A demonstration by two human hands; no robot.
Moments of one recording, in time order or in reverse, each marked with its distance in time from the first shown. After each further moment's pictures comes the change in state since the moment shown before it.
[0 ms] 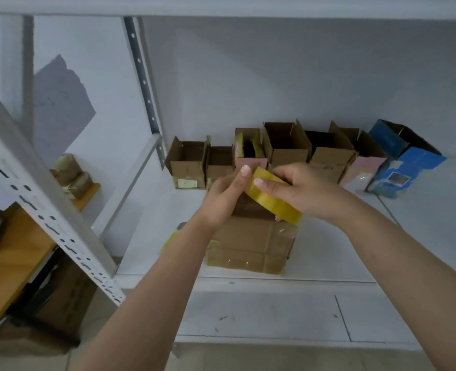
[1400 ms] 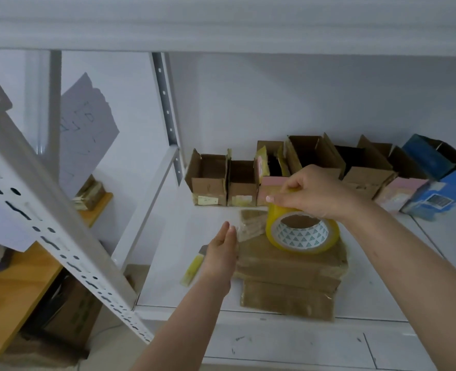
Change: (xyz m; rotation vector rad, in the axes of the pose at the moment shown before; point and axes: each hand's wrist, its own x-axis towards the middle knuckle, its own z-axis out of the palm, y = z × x) left_hand -0.001 -0.099 -0.029 -0.418 0.379 -0.589; right_hand 0.086 0.004 0.006 -0.285 0.003 0.130
